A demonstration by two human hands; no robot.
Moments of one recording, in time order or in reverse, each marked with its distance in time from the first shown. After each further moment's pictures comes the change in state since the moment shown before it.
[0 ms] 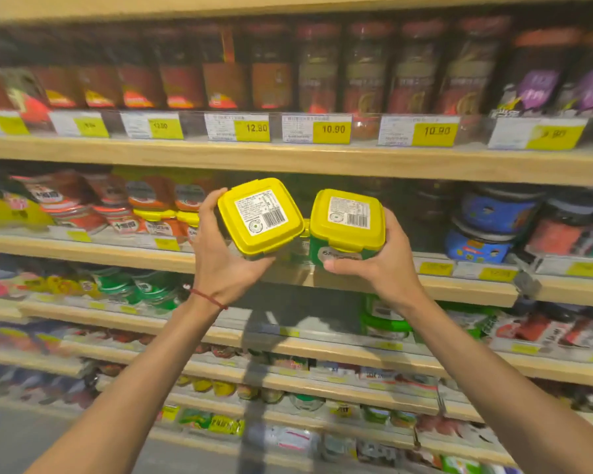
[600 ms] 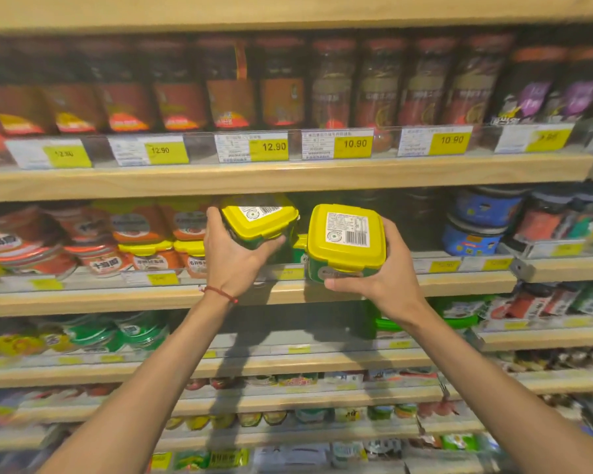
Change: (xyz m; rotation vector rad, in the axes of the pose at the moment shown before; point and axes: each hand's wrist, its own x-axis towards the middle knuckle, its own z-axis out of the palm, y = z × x) left_hand 0.057 -0.056 0.001 -0.150 -0.135 -0.216; right_hand -0.011 -0.020 0.057 -0.104 0.136 -0.012
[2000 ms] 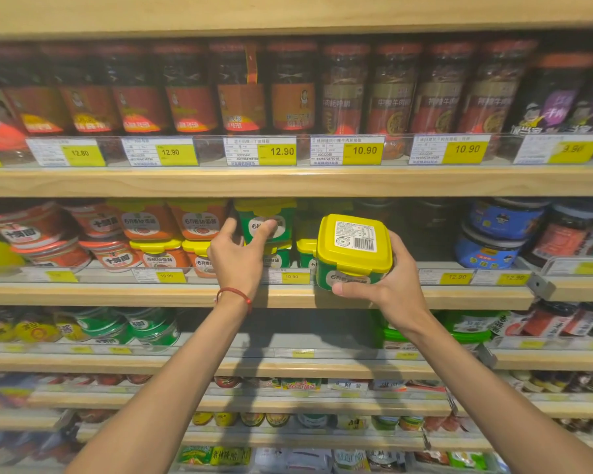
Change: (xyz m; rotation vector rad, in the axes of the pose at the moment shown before) left_hand -0.003 0.006 0.020 -0.120 0.218 -0.209; right_hand 0.009 0.018 -0.004 0.106 -0.019 0.066
